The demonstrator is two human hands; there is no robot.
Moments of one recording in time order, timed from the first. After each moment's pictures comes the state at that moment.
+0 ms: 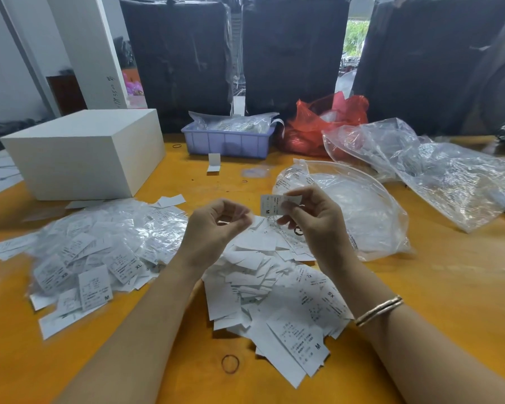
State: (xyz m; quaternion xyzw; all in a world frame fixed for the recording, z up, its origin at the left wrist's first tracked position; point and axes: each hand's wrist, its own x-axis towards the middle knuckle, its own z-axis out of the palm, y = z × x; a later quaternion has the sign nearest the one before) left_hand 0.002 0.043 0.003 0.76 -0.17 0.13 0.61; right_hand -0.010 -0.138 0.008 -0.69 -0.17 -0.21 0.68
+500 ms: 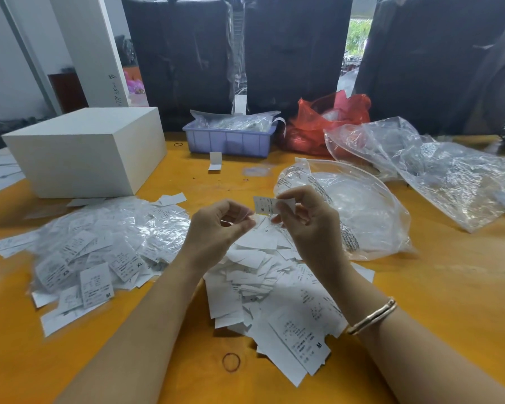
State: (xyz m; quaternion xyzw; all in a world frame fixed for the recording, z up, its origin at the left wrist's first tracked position) left_hand 0.001 0.043 0.003 0.80 -0.19 0.15 0.55; right_hand -0.019 -0.125 0.006 -0.75 -0.20 -0.34 0.54
